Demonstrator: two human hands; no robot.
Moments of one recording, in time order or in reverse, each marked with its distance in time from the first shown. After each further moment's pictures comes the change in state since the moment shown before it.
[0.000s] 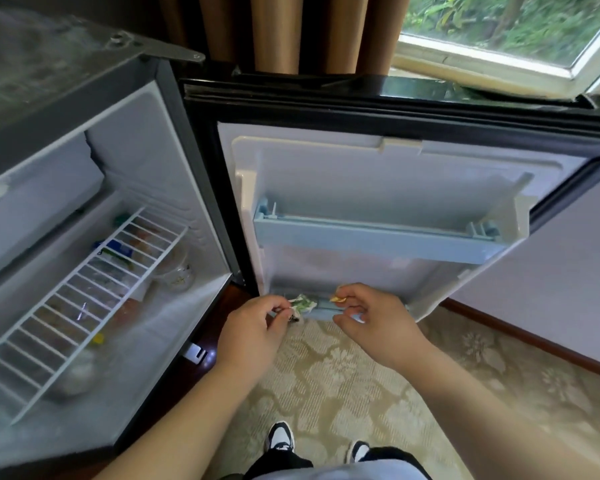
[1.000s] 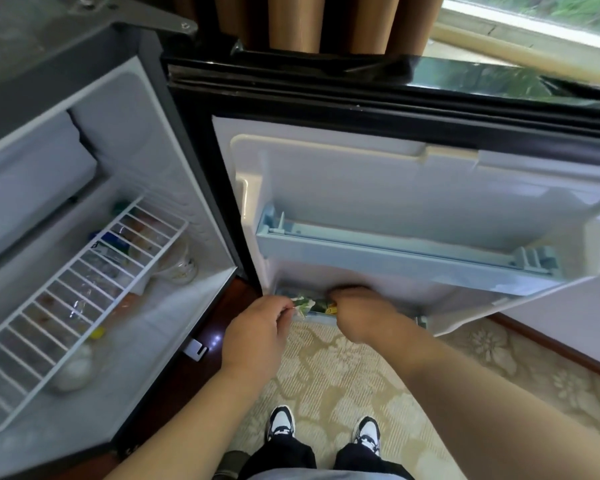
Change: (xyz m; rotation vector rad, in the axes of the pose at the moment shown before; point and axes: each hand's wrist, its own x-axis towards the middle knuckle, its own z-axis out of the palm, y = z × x) left_hand 0.019 -0.013 0.018 0.212 0.098 0.103; right_hand 0.085 0.003 0.030 -0.784 -0.427 -0.048
